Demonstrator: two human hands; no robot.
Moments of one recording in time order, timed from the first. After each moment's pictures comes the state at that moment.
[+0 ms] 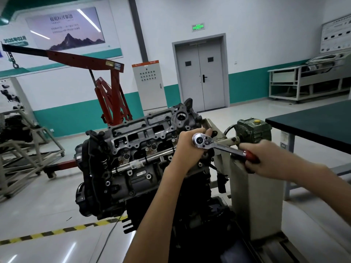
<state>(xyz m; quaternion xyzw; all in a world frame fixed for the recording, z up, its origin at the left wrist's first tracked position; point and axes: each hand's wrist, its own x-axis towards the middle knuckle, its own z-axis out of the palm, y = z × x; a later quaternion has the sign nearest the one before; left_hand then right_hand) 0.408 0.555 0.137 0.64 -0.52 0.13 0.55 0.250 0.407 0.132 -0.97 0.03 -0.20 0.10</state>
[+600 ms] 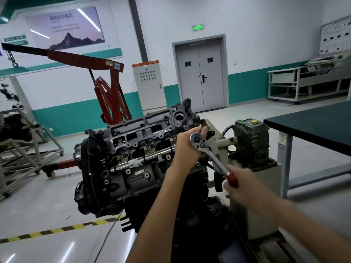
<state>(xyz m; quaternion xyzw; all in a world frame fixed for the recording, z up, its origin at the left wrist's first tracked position) 0.400 0.551 0.133 0.63 -0.49 0.13 0.58 0.260 0.457 0.076 -0.91 0.07 -0.28 0.31</state>
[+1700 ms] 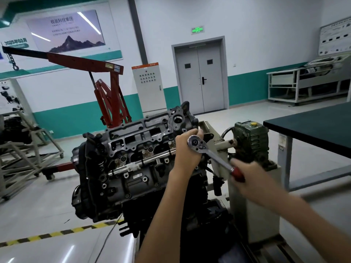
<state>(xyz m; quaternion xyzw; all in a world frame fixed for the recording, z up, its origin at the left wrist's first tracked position) 0.405 0.540 0.130 0.61 -0.47 0.16 0.61 0.255 0.438 0.090 -0.93 0.11 -0.26 0.22</state>
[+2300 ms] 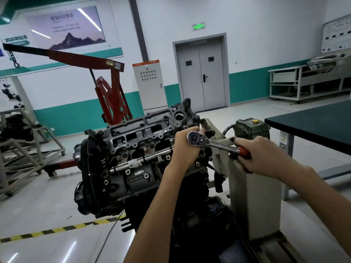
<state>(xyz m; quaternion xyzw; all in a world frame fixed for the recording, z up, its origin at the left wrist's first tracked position) 0.409 0.549 0.136 0.64 -0.49 0.13 0.57 0.261 0.406 0.128 -0.95 0.06 -0.29 0.05</state>
